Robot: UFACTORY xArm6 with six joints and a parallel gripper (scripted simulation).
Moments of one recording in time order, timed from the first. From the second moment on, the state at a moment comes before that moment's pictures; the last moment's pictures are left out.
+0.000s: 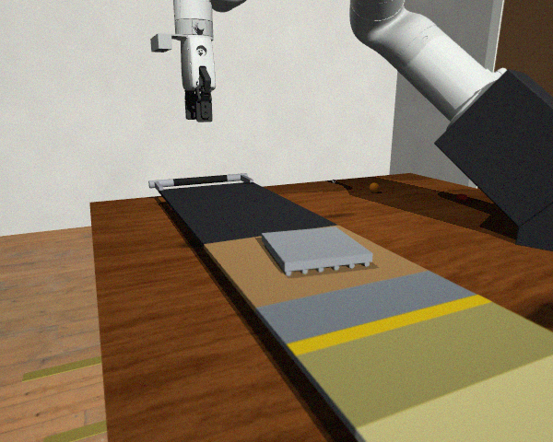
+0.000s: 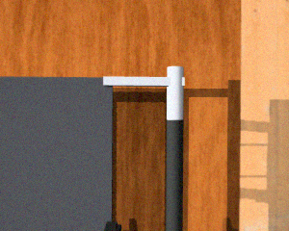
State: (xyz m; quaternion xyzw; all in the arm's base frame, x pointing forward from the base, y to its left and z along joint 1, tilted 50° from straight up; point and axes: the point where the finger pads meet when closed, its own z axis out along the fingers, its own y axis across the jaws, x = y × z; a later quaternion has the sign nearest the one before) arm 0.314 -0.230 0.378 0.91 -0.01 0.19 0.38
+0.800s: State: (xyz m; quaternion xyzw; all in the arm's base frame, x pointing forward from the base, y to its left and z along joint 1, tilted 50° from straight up) arm 0.319 -0.239 0.371 0.85 0.30 0.04 0.44
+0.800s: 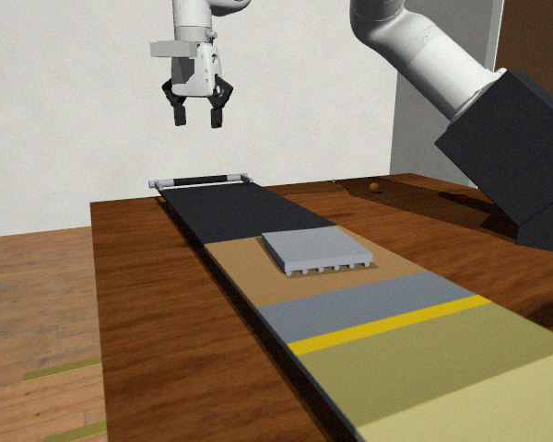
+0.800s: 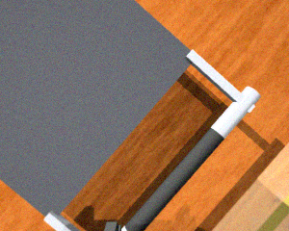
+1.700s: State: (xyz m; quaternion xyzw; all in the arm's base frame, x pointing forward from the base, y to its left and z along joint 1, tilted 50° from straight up) arm 0.329 -0.260 0.353 0.49 0.74 -0.26 0.38
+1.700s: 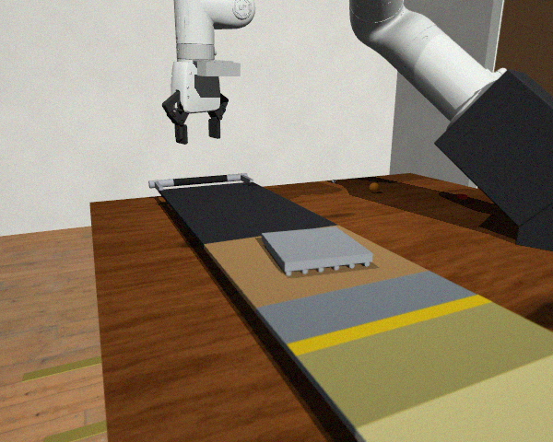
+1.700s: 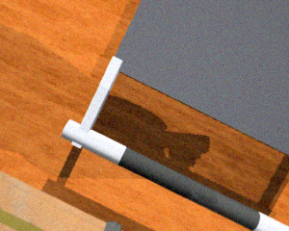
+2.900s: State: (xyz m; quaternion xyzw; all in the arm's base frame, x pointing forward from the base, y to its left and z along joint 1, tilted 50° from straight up) arm 0.332 -0.266 0.347 0.01 0.91 -0.38 0.19
